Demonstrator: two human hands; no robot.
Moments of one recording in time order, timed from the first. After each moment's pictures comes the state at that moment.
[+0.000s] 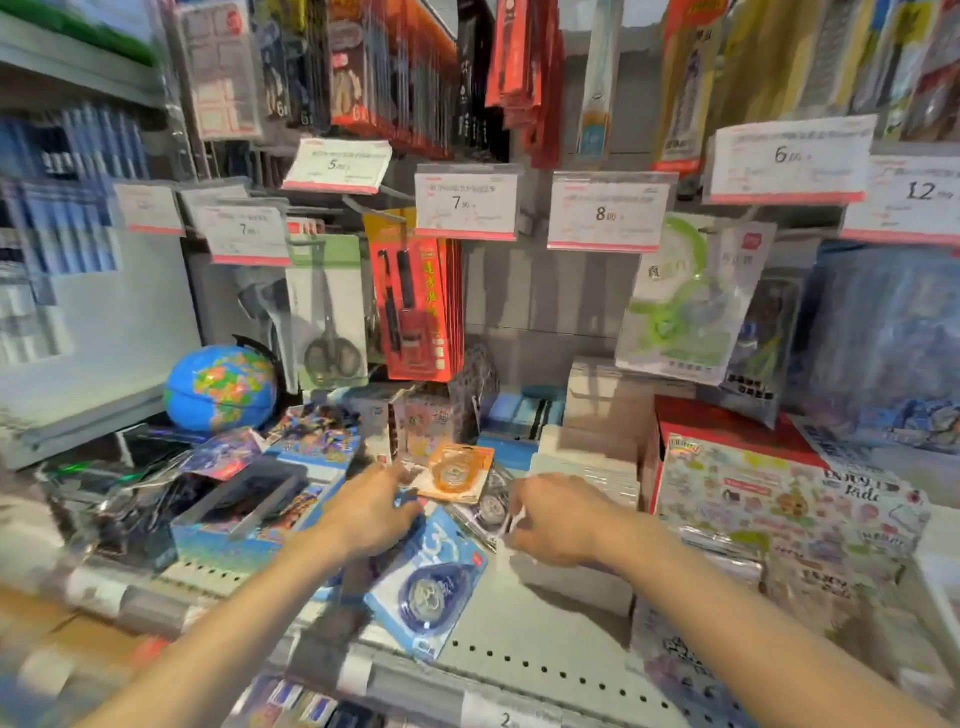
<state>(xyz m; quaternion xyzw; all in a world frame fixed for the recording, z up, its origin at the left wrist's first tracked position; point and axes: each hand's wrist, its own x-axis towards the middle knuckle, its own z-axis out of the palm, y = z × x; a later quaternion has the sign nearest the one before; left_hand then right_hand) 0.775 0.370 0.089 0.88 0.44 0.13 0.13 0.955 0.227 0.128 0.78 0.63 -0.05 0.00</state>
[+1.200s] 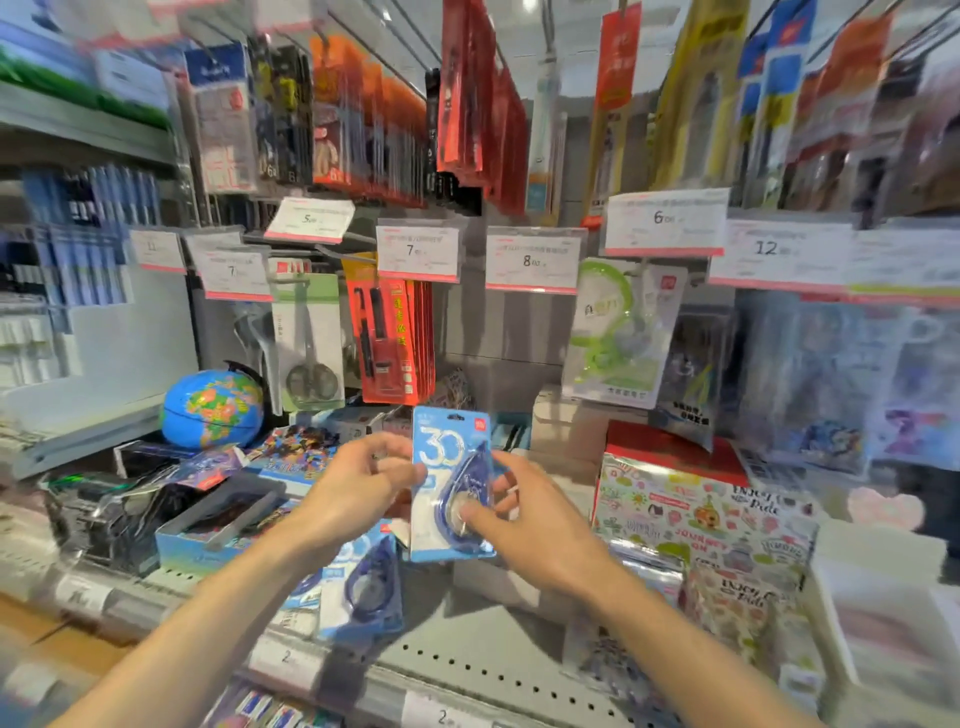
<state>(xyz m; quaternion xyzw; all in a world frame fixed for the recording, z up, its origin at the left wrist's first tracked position) 0.786 0.279 0.158 0.70 0.34 0.36 0.52 0.949 0.164 0.143 0.69 0.59 -0.10 -0.41</state>
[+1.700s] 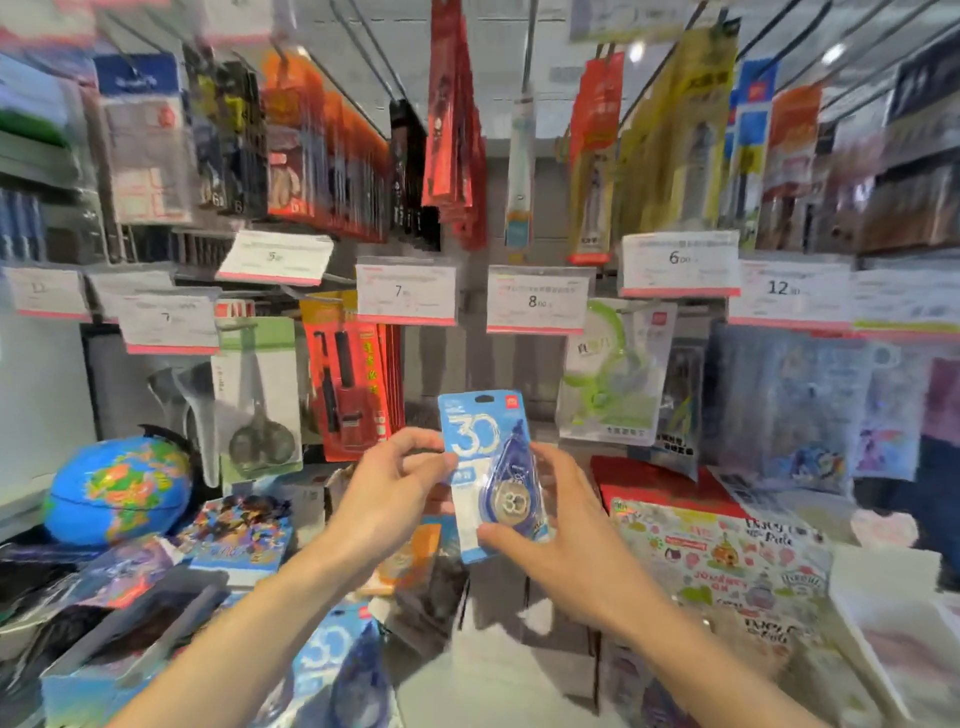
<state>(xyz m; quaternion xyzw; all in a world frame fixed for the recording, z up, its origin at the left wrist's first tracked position) 0.829 0.309 0.190 0.69 0.18 0.40 0.58 0.955 0.169 0.166 0.71 0.53 0.01 -0.47</state>
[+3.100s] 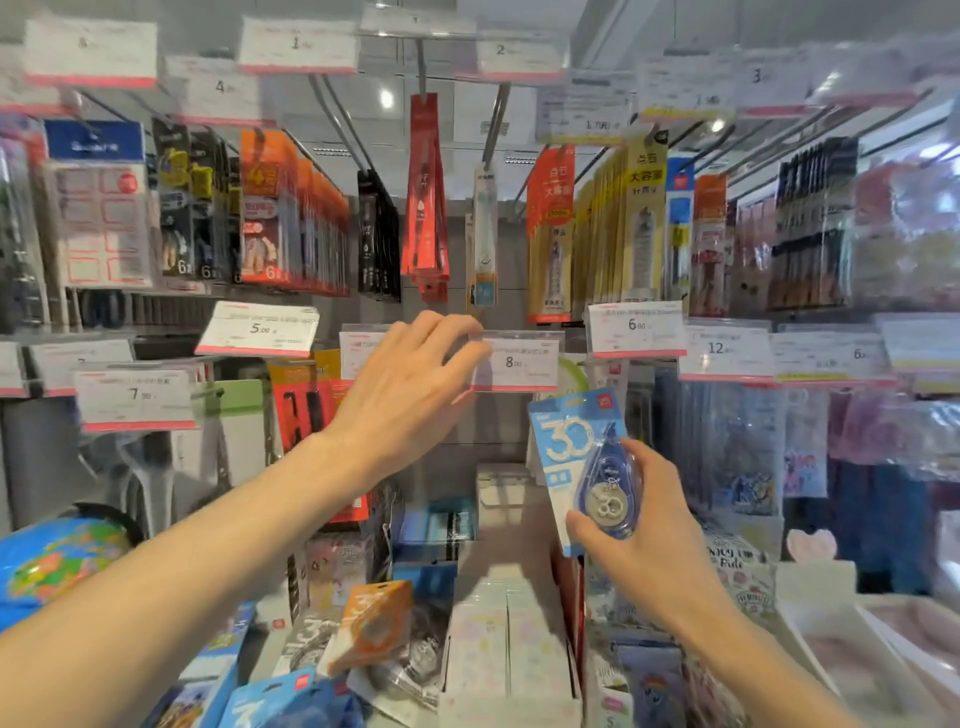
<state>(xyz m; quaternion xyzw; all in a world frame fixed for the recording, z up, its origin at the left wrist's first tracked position) 0.845 0.344 0.313 0.82 -0.01 0.49 -0.29 0.984 0.128 0.194 0.74 0.39 0.16 -0.53</state>
